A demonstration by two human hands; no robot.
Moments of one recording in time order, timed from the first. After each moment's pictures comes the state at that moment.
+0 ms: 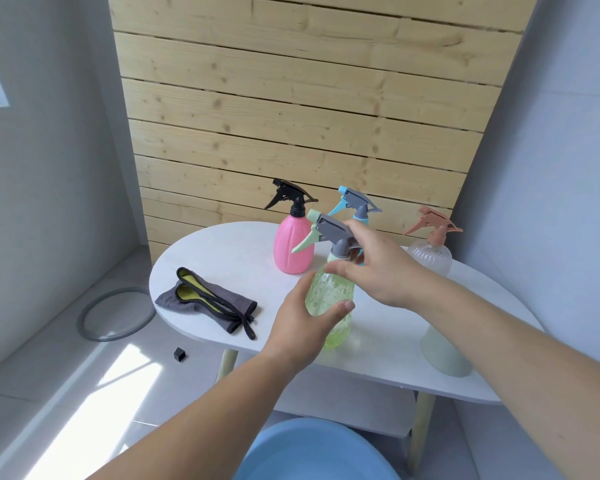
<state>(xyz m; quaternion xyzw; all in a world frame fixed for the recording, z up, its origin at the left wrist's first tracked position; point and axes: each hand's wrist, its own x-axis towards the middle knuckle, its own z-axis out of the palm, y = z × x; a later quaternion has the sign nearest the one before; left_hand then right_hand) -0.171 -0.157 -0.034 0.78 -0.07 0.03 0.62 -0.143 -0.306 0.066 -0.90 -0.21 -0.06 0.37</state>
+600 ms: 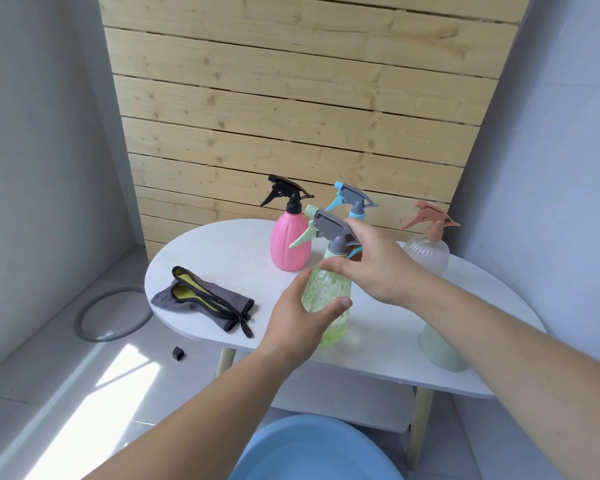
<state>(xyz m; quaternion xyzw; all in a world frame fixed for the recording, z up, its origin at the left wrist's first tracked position) -0.169 -0.156 -0.037 0.78 -0.07 0.02 0.62 -0.145 -0.304 0.062 -0.87 -0.20 -0.05 0.44</state>
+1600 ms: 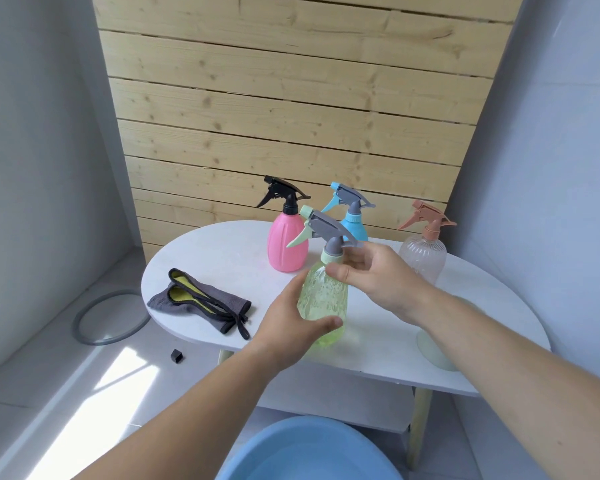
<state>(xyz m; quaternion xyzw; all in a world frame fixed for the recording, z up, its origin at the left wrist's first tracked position) -0.163 -0.145 -0.041 0.79 -0.09 -0.02 0.61 -0.150 -0.315 0.042 -0.81 -0.12 0.02 0.57</state>
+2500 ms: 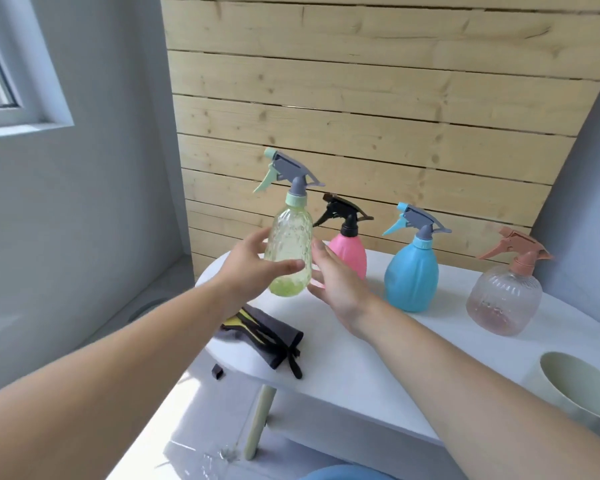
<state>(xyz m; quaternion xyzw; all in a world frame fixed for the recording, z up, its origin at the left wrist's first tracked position) -0.063 -0.016 0.014 0.81 0.00 0.05 0.58 -0.065 -0.181 0.011 -0.75 -0.12 0.11 0.65</state>
